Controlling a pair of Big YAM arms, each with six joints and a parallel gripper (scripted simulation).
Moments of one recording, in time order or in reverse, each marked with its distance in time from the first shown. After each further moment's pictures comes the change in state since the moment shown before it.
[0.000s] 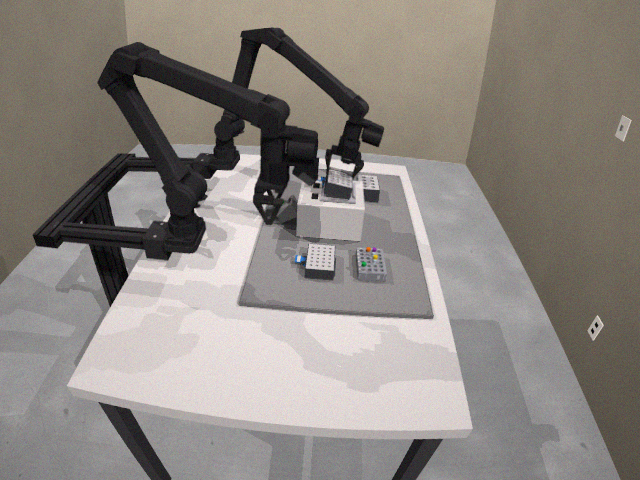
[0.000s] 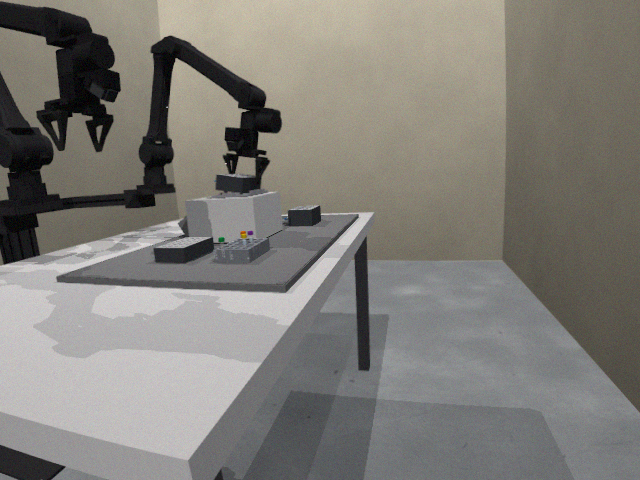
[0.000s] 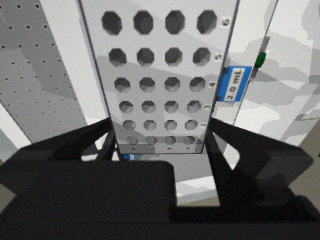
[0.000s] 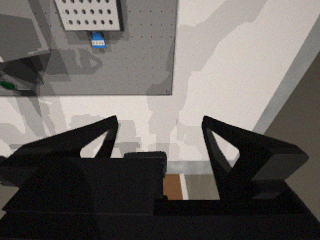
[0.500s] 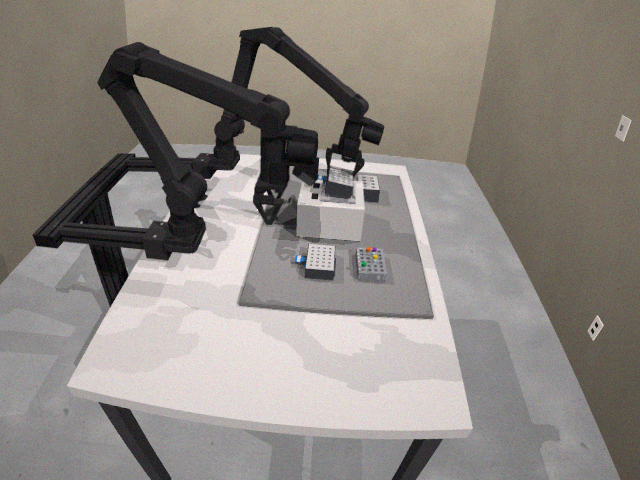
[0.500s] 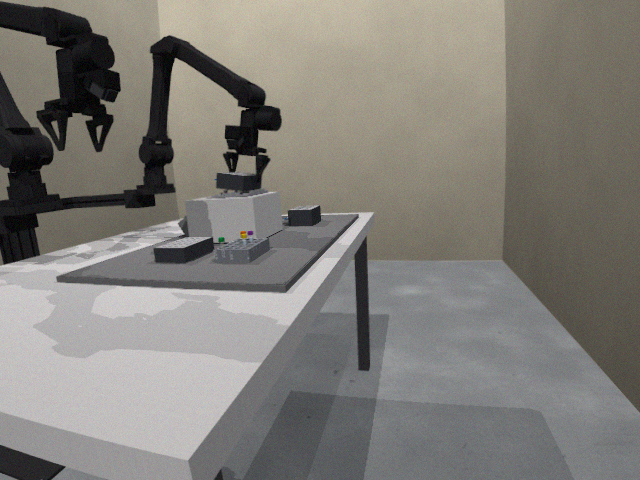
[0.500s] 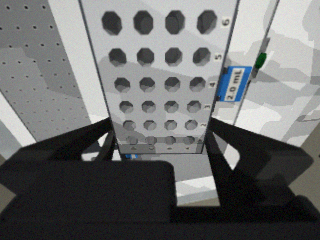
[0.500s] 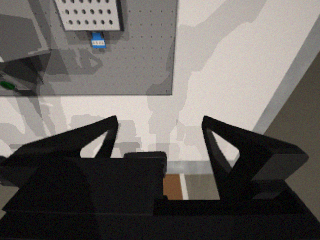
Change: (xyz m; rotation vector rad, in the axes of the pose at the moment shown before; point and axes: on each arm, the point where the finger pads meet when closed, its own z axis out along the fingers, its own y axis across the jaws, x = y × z) left arm 0.000 0.001 -0.005 -0.014 -0.003 -0.002; right arm 0.000 0.000 0.000 0.000 0.000 0.000
